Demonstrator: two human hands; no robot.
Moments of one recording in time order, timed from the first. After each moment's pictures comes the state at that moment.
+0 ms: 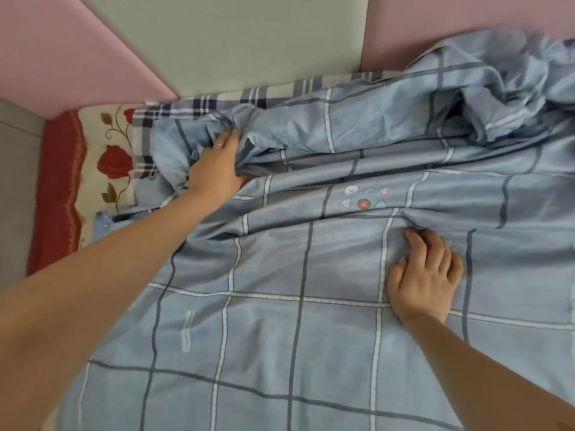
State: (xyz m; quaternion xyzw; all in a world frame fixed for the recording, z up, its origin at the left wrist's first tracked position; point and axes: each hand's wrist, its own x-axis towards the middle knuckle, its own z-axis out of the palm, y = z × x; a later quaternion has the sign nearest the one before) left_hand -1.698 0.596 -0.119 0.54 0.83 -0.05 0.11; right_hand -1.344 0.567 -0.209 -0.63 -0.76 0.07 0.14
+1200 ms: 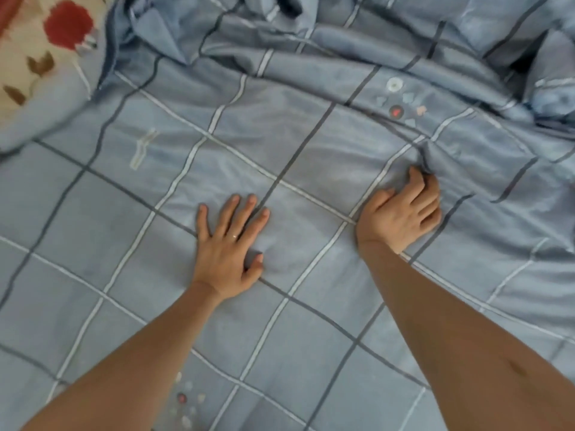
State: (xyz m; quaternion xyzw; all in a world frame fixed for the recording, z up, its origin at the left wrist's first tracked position) left_hand -1.450 0.336 -0.192 0.49 0.87 -0.01 0.11; right_hand -1.345 0.569 -0.216 -0.61 -0.78 0.03 0.13
